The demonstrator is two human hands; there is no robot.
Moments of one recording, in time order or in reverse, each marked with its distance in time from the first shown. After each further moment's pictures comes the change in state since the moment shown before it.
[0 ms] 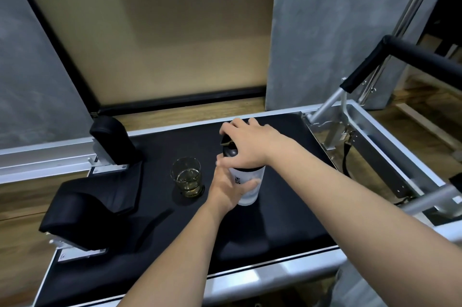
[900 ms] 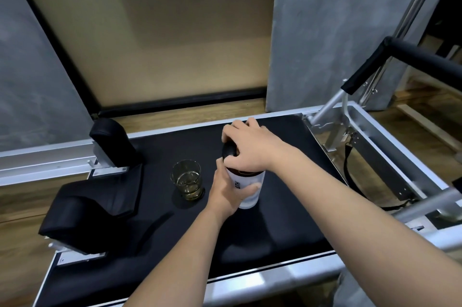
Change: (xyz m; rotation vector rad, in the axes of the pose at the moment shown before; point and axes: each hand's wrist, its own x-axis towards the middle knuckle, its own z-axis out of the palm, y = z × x) left_hand -0.002 -0.007 0.000 0.213 0.064 0.042; right_hand -0.002 0.002 0.006 0.163 0.061 -0.023
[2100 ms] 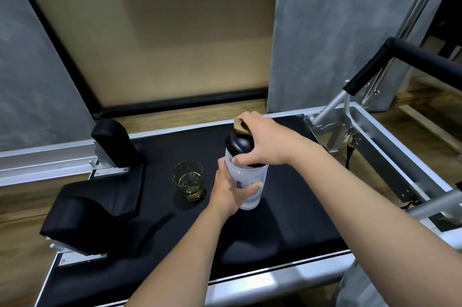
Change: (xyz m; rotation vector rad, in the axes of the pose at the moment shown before) left_hand 0.008 -0.009 -0.001 -0.058 -0.033 0.032; right_hand -0.003 0.025 -0.012 0.183 0.075 0.026
